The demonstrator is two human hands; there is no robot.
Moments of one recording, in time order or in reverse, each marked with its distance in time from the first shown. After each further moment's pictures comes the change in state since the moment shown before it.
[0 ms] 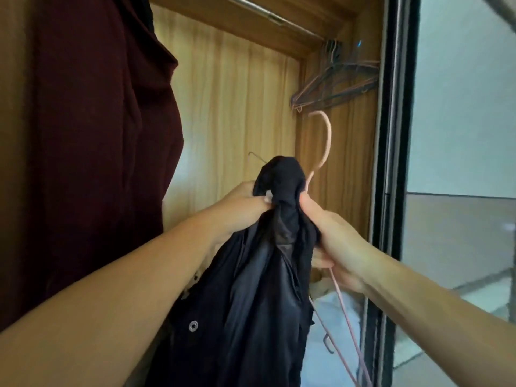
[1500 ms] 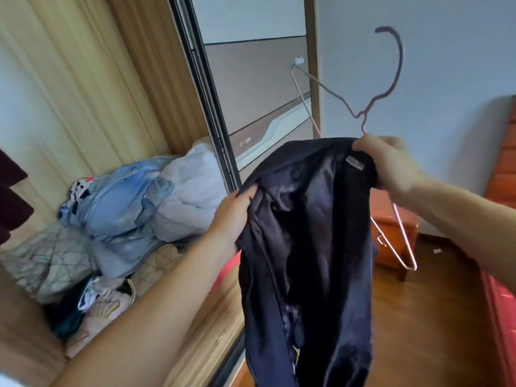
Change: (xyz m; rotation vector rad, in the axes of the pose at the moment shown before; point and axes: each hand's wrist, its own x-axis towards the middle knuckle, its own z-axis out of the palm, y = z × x) left_hand -0.310 0.010 0.275 -0.384 -0.222 -0.414; right_hand -0.445 0.008 -0.153 -0.296 0.830 0.116
